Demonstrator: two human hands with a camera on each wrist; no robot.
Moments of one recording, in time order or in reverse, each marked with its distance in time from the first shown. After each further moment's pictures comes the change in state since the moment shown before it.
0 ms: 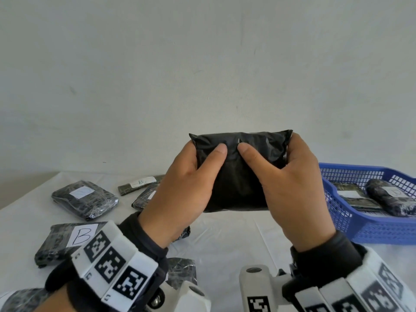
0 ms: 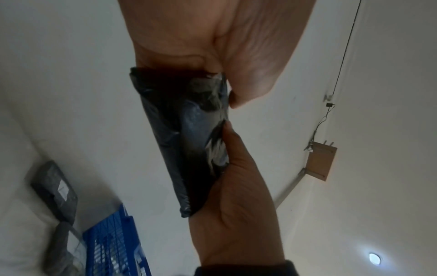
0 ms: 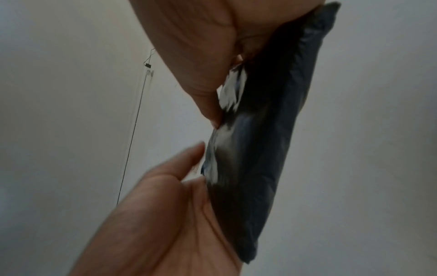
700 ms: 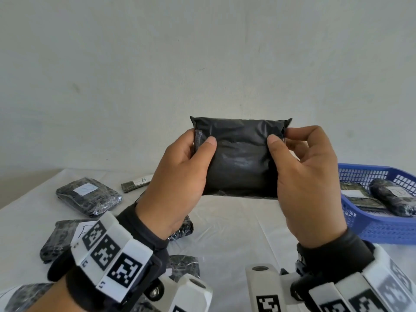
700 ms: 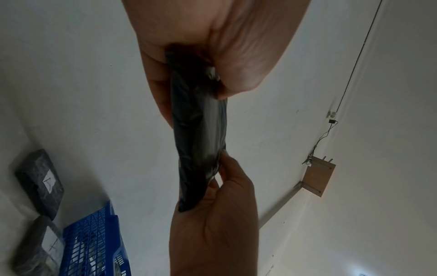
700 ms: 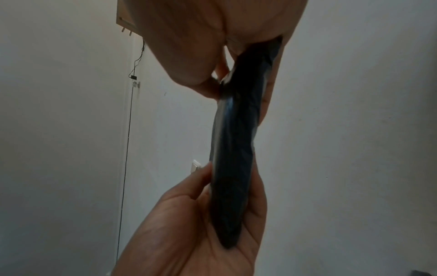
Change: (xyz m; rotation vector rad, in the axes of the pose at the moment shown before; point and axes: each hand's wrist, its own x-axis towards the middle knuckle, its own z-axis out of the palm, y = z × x) left_hand 0.005 0.003 -0.010 -0.065 0.021 0.071; right_hand 0.005 0.005 -0.003 0.159 0.074 -0.037
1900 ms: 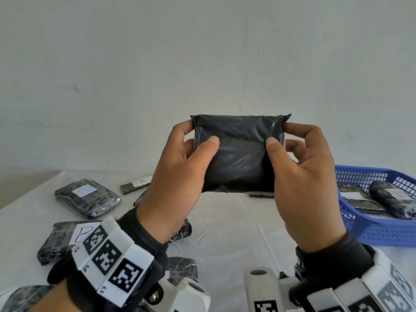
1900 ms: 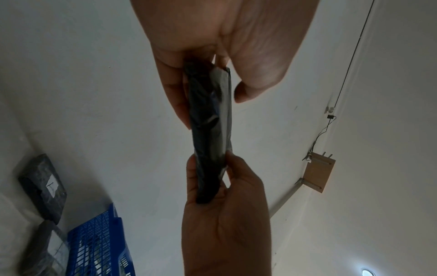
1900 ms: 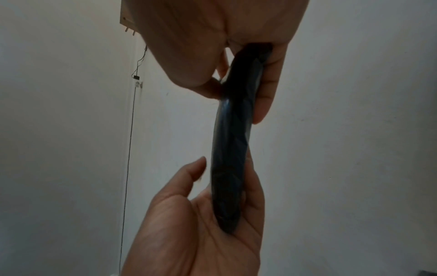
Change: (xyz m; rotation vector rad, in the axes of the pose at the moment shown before) left_hand -0.003 0.005 0.004 -0.151 0.025 0.037; right_hand -0.002 -0.003 0.000 0.077 -0.041 0.015
